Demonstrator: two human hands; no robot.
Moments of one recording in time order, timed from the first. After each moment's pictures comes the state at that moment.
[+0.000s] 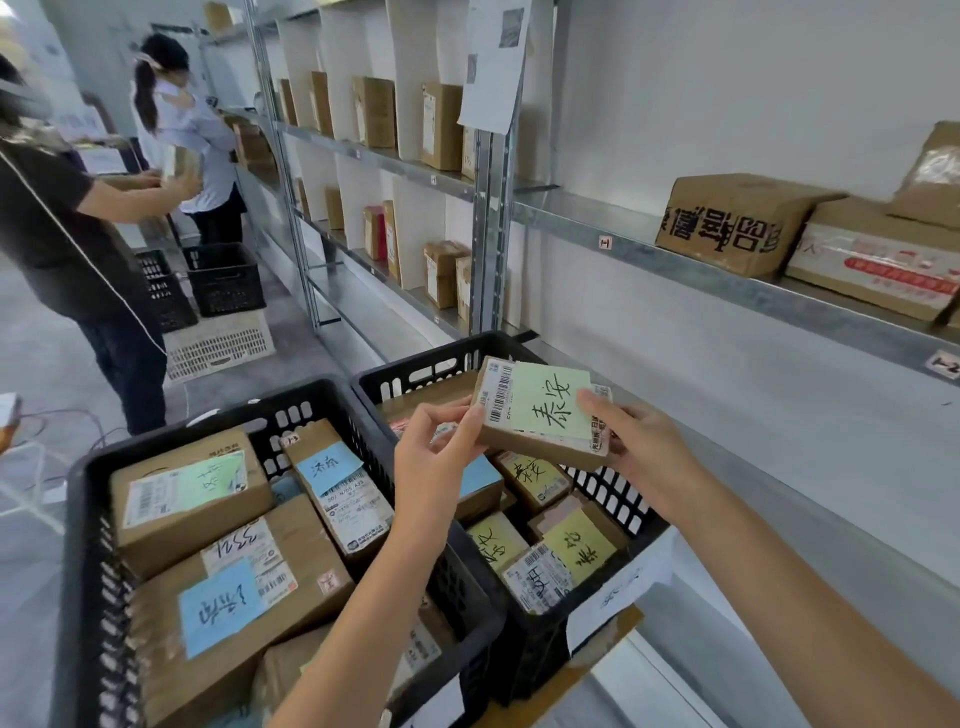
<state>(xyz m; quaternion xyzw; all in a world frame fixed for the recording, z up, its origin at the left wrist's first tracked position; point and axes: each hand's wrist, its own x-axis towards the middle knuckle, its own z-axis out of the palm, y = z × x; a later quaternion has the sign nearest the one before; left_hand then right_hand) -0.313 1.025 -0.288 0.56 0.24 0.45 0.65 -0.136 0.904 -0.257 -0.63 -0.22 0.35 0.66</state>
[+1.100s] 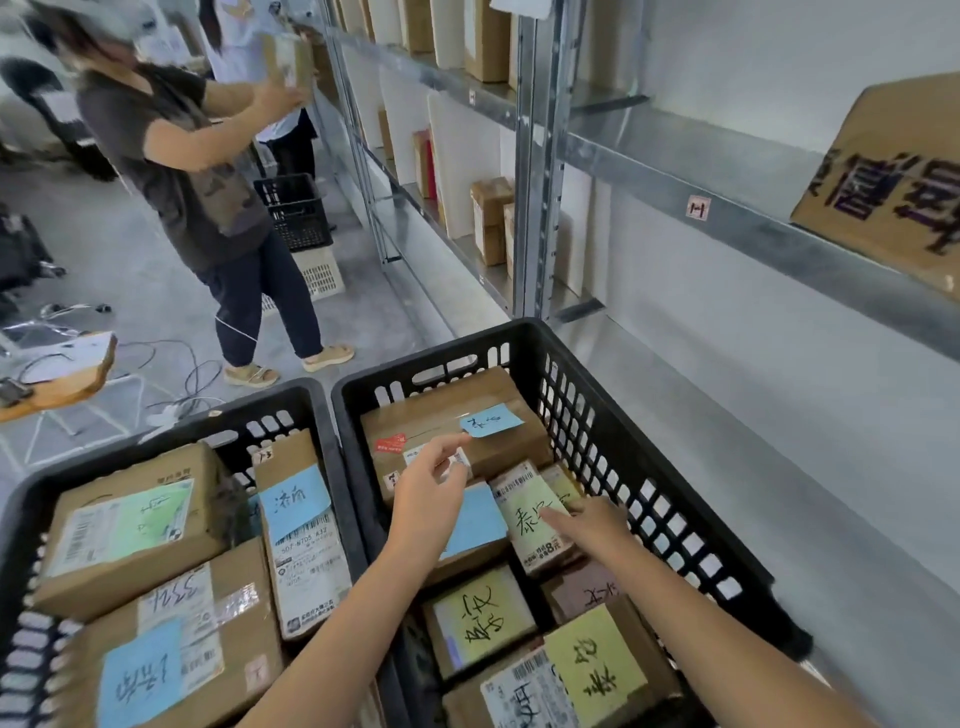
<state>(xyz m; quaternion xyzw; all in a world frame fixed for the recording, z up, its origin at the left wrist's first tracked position) -0.199 1.119 -0.359 0.66 0.48 0.30 0.50 -0.008 1.038 -0.446 -0.85 -0.29 0.39 0.20</state>
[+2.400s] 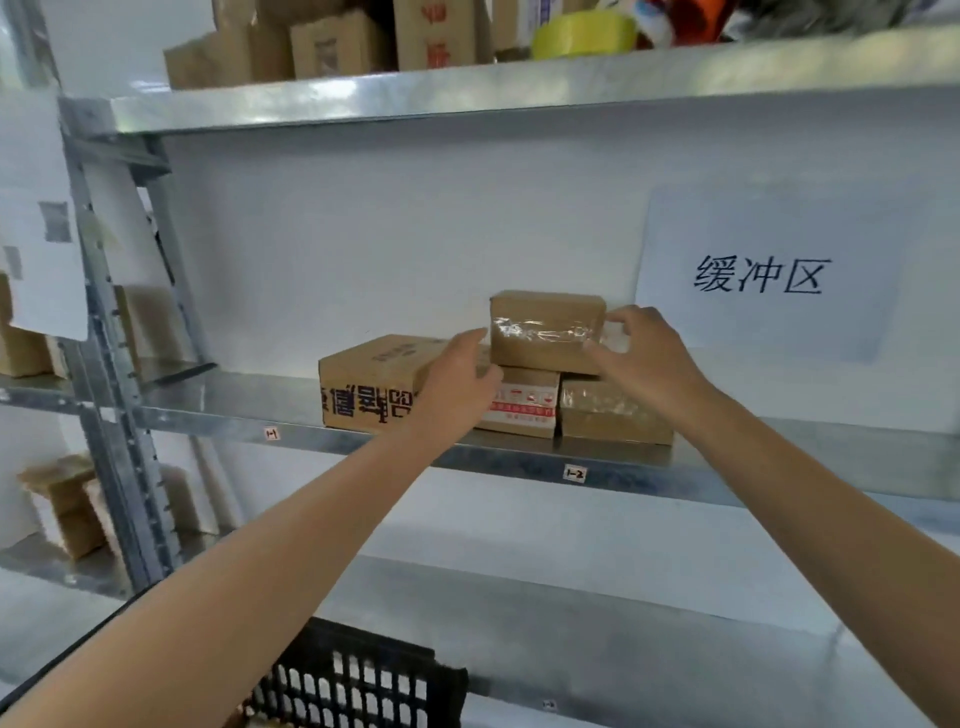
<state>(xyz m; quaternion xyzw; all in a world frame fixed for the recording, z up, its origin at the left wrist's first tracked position) 0.039 0.931 -0.083 0.88 -0.08 0.28 0.37 0.045 0.719 -0.046 -0.89 -0.14 -0.26 0.34</state>
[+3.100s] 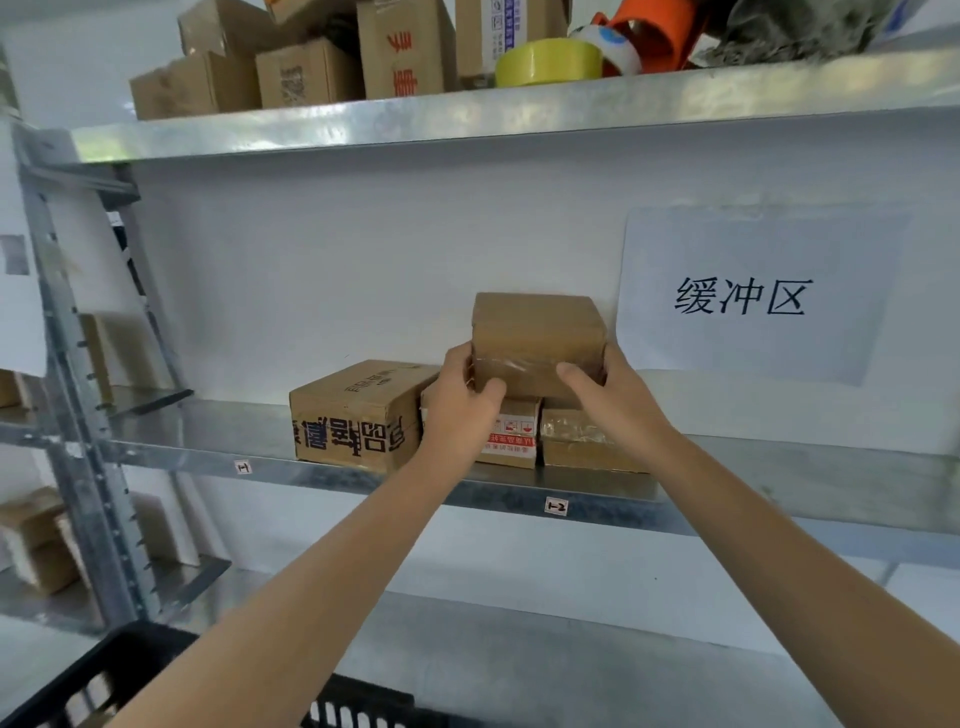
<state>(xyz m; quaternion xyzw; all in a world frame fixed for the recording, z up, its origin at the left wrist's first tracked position) 0.046 0.889 -0.072 0.76 -0.08 0.28 0.58 0.078 0.716 -0.065 -0.84 -0.13 -0.18 0.50</state>
